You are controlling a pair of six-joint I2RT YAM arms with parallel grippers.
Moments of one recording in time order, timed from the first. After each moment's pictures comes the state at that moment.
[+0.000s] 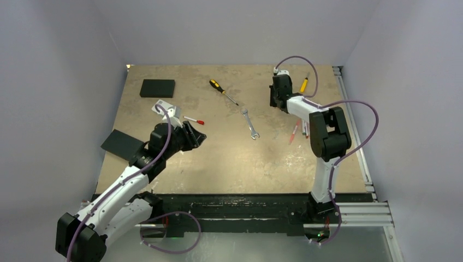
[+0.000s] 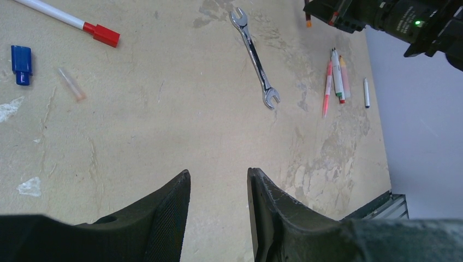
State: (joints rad) left arm -0.47 0.85 0.57 -0.15 0.05 -0.70; right arm 0.27 2.03 1.38 -0.09 0.25 0.19
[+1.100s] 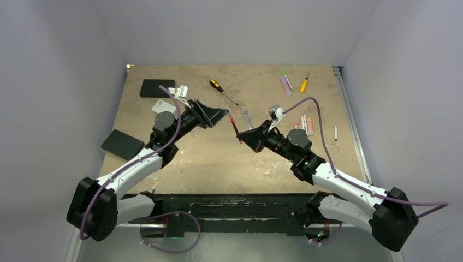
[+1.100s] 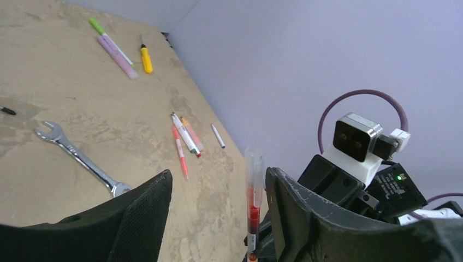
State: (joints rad) left arm -0.48 1.14 0.62 0.64 0.35 -0.87; right arm 0.73 0.99 0.52 0.48 -0.23 0.51
